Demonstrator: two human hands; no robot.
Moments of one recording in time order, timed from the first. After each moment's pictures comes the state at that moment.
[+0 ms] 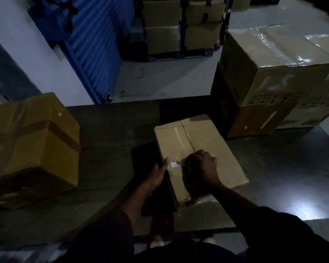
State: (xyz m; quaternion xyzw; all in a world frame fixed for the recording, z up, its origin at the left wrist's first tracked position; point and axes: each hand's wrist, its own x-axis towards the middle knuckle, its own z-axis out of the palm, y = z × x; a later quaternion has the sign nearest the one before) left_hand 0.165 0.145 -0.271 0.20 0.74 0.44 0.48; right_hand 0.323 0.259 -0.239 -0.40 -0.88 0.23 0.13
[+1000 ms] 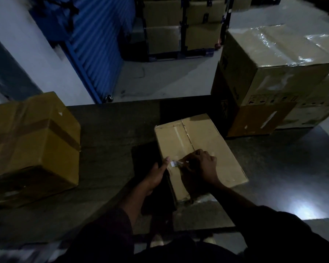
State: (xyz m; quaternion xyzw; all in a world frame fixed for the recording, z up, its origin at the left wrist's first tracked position) left_hand 0.171 0.144 -0.255 0.17 0.72 0.45 0.49; right_hand 0.325 0.259 -0.239 -0.38 -0.88 0.25 0.13
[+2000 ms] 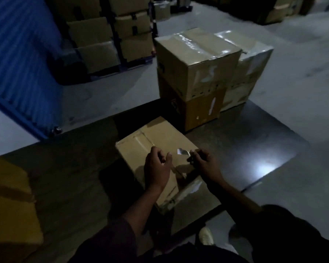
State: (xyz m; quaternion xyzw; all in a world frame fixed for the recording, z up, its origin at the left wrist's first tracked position) left_hand 0.247 0.201 -0.215 0.49 0.73 0.46 0.15; right_hand 0.408 0.239 -0.202 -0.54 -0.50 0.55 0.39
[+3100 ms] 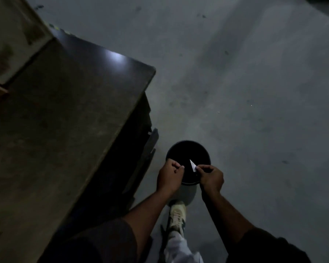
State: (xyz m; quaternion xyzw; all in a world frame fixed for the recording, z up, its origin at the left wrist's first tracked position) left_hand 0.794 0.258 -0.501 0.59 0.62 0.06 0.51; right_hand 0.908 0.199 -0.531 -0.87 -0.03 0.31 0.38
